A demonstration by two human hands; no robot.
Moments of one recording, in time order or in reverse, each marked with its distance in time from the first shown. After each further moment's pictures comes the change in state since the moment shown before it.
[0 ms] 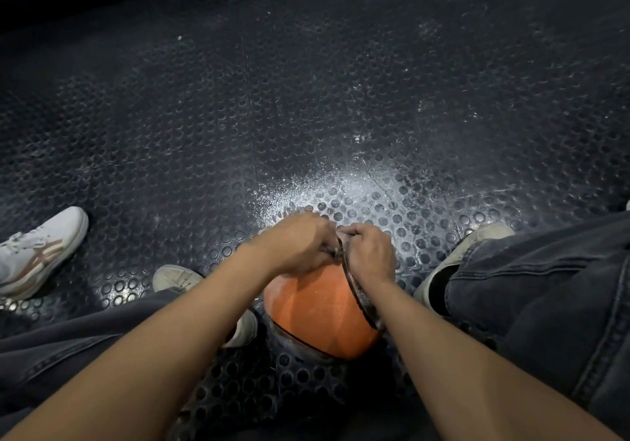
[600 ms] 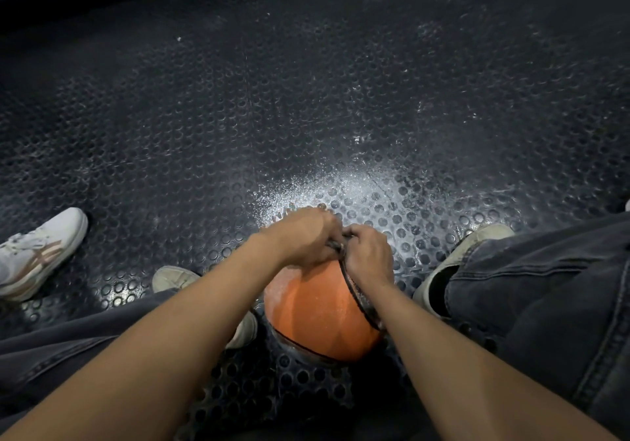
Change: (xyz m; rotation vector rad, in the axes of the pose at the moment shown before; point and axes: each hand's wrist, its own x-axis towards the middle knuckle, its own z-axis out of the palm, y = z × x) left_hand 0.021 -0.006 0.000 0.019 -0.058 0.033; right_hand -0.005 -0.002 -0.002 -0.008 -0.024 -0.067
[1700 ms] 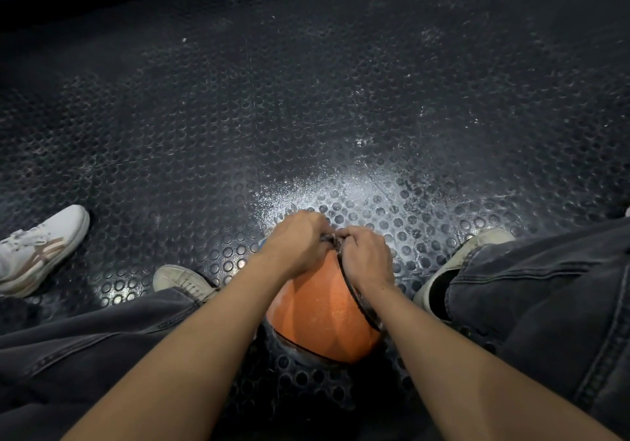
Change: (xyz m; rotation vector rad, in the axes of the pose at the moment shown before) left_hand -0.013 -0.001 0.019 -0.070 0.278 -0.250; right_hand -0.003 -0.006 -0.001 -0.073 -0.022 -0.046
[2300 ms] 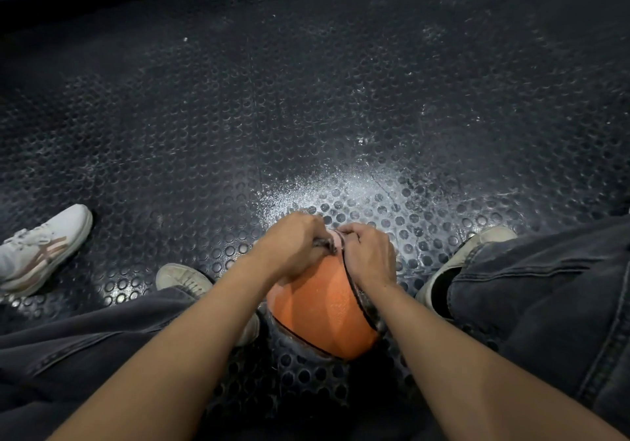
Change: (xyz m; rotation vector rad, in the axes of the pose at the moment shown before) left_hand -0.019 -0.003 -0.014 -0.059 -0.037 0.079; right_hand 0.002 0.001 0.003 0.070 0.056 0.020
